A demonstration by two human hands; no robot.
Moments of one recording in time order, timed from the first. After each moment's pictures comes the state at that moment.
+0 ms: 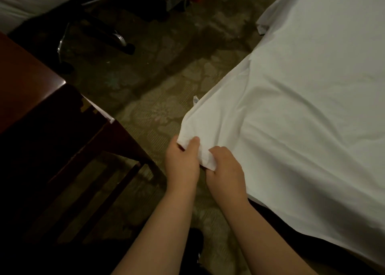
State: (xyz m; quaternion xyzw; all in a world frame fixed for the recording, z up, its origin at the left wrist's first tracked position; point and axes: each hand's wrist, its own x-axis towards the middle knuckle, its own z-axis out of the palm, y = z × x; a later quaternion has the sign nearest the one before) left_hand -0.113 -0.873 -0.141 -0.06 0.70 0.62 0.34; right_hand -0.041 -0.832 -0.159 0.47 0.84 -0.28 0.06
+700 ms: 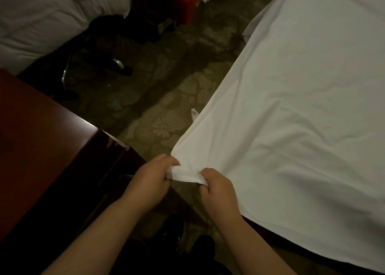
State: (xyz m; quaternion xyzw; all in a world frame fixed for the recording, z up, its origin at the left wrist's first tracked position) left_hand -0.197 -0.933 -0.109 0.45 0.80 0.19 0.35; right_hand -0.052 -0.858 -0.122 0.44 0.83 -0.35 0.03
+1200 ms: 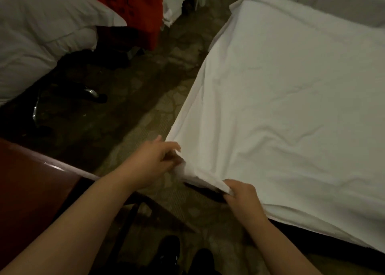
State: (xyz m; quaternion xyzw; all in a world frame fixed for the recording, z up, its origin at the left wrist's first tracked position) left_hand -0.223 -0.851 -0.021 0.57 0.71 0.14 0.39; right_hand 0.011 -0.809 -0.090 0.51 0.78 -0.36 -0.01
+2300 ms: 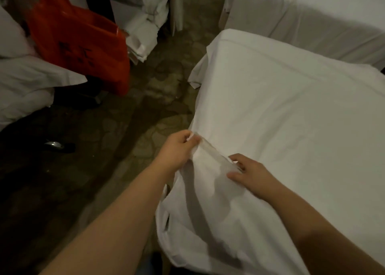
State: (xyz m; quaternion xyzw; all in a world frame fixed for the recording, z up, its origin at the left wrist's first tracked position) left_hand -0.241 -0.510 -0.005 0.35 0.69 0.38 0.51; right_hand -0.048 -0.474 0.006 0.55 0.72 -0.42 0.05
